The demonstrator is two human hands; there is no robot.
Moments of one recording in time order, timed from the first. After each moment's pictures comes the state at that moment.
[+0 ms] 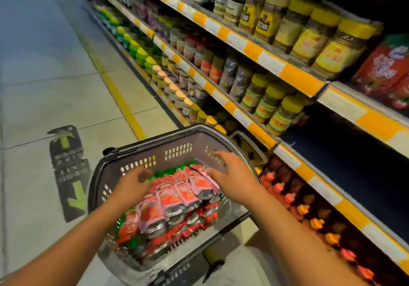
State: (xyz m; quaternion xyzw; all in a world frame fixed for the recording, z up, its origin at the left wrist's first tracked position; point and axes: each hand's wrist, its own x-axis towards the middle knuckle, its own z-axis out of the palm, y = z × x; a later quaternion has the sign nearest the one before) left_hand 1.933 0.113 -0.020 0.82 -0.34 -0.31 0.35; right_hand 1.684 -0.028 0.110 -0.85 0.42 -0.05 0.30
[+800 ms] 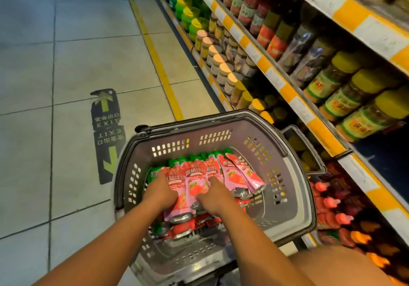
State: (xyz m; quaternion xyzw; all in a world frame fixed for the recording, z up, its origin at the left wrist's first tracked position) left_hand 1.920 0.114 -0.080 0.88 -0.19 -0.37 0.22; right_hand 1.783 -0.002 -0.045 -0.75 0.48 0.18 0.42
